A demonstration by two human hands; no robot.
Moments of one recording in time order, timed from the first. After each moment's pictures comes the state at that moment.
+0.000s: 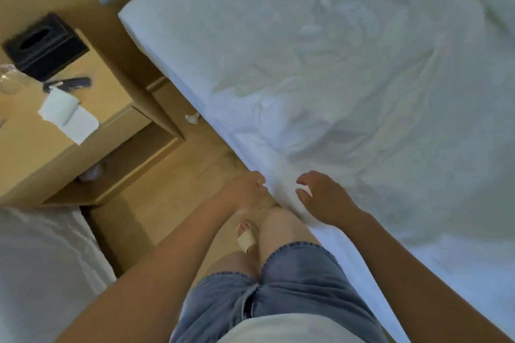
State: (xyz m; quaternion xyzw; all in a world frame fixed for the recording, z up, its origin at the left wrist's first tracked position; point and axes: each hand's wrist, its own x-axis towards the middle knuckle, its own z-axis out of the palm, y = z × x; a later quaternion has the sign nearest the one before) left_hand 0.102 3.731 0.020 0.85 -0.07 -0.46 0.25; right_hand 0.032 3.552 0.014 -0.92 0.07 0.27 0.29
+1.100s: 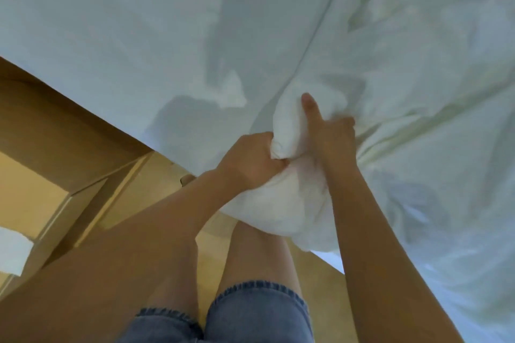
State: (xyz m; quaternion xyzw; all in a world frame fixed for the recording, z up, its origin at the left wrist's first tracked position) left_hand 0.451 3.681 -0.095 0.79 -0.19 -0.51 0.28; right_hand 0.407 3.548 -0.091 -0.65 0.63 0.17 0.39
